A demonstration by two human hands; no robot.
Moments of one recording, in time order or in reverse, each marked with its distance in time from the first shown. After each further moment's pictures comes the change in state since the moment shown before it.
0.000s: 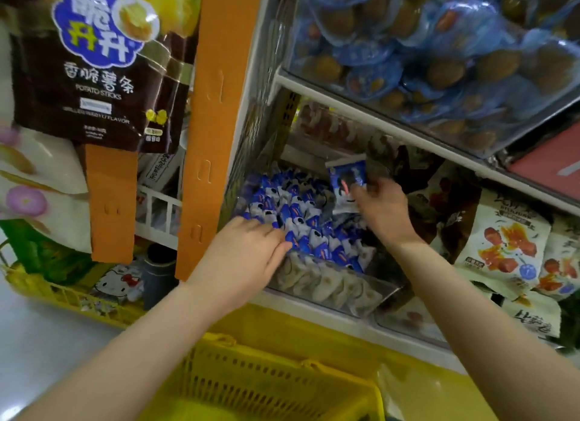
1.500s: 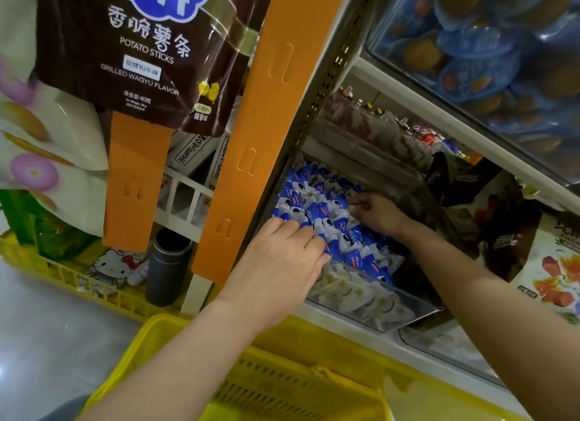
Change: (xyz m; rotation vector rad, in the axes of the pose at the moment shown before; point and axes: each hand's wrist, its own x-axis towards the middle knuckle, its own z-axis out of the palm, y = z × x) left_hand -0.003 -0.007 0.022 0.024 0.289 0.095; right_hand 0.057 0.034 0.056 -0.428 -0.566 -0.012
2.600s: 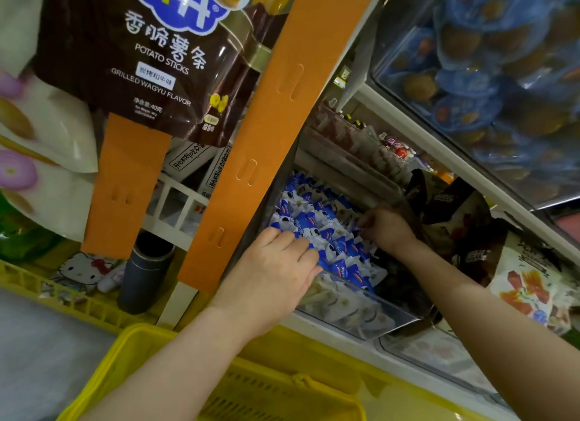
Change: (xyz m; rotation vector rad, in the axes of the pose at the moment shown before) left_hand -0.002 -0.006 0.005 -0.047 0.040 0.042; right_hand -0.022 0.012 -0.019 -0.267 0.175 0.127
